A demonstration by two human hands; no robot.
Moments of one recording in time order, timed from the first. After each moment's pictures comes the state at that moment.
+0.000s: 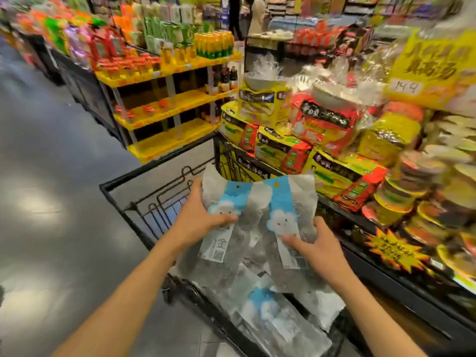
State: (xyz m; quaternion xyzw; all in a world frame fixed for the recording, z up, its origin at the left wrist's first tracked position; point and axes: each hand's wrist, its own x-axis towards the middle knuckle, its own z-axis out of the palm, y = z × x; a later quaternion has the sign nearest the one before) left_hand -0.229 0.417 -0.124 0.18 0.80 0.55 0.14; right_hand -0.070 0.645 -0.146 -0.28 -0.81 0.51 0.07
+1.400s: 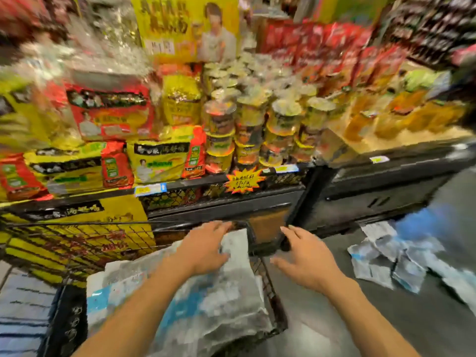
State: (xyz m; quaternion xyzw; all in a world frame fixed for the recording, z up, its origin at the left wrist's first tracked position) left_hand -0.197 0.622 -0.221 0.78 0.60 -0.02 0.18; right_hand 0.068 0.620 -0.197 -0.60 -0.79 0.13 -0.05
